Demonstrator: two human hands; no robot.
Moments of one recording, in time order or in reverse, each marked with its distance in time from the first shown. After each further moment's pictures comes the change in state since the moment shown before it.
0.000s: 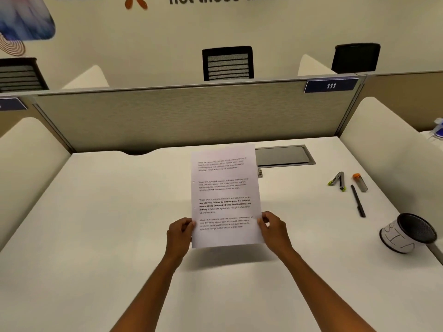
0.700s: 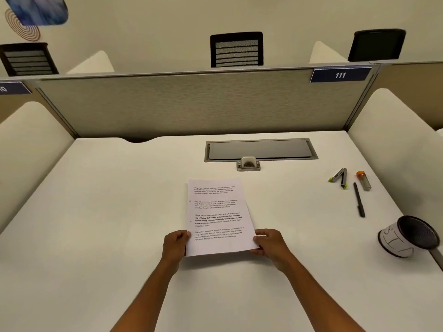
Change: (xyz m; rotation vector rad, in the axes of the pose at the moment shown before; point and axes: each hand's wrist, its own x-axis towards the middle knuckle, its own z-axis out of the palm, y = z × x) left_hand -0.032 -0.043 0.031 -0.140 0.047 -0.333; right_hand -0.004 0.064 -0.007 0.439 -0.270 0.486
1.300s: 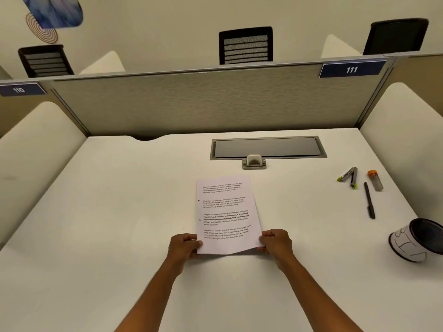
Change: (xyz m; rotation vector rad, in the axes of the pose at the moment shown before) left_hand -0.022 0.006 0.006 -0.068 -0.095 -0.108; right_hand -0.004 -0.003 -0.001 -0.120 0.178 -0.013
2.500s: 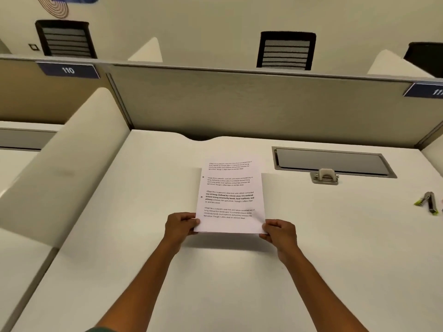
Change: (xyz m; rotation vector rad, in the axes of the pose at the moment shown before) left_hand 0.114 0.073 -0.265 -0.034 0.010 0.129; right_hand -0.036 -0.095 0.260 0.221 0.051 -0.042
